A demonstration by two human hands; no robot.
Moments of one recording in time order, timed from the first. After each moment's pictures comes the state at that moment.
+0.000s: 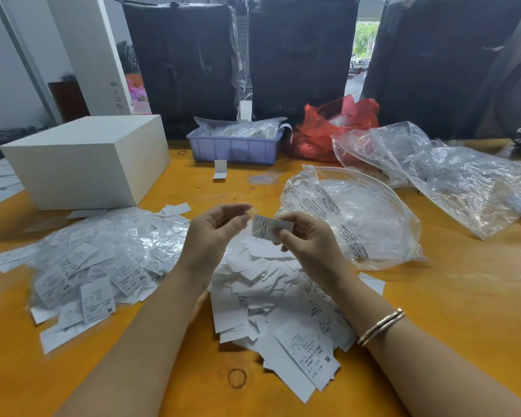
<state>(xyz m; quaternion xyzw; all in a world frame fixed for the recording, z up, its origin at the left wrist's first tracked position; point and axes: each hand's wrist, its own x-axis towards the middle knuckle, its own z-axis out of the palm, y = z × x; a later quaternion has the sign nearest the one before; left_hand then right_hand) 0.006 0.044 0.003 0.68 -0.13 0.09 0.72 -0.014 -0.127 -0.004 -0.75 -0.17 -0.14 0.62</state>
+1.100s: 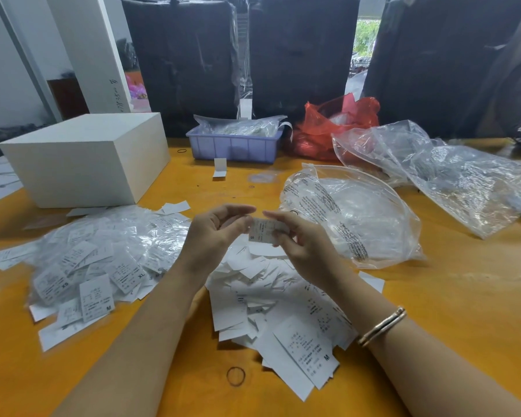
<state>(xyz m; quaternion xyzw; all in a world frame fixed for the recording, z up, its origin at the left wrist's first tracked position) 0.000 0.046 0.007 0.71 -0.17 0.09 0.67 -0.012 -0.127 -0.006 -0.83 -0.23 -0.20 0.46</state>
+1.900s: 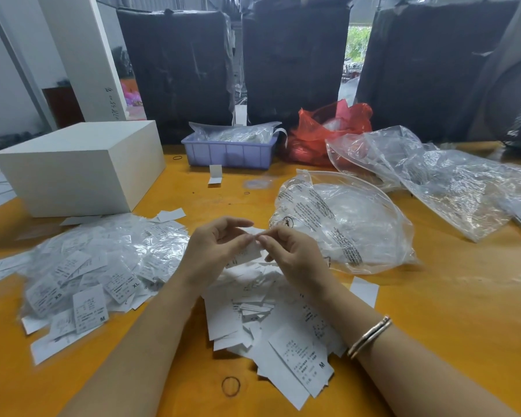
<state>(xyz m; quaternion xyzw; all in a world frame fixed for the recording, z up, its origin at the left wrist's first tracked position) -0.002 0.043 0.004 0.75 -0.18 0.07 0.63 -0.013 -0.116 -0.012 -0.79 -0.16 -0.15 0.57</state>
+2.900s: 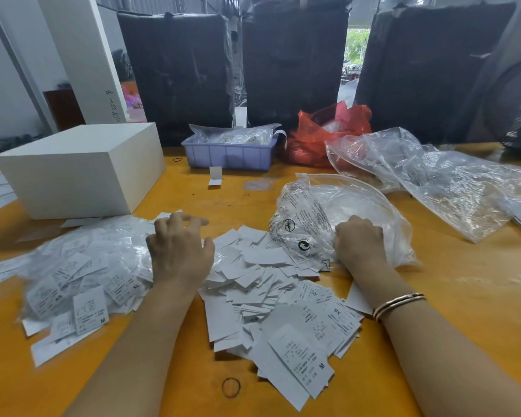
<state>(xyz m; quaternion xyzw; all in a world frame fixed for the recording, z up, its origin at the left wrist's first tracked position) 0.012 0.066 -0.005 0.96 0.02 0.27 0.11 0.028 -0.204 -0.014 -0.98 0.10 -0.15 -0.02</state>
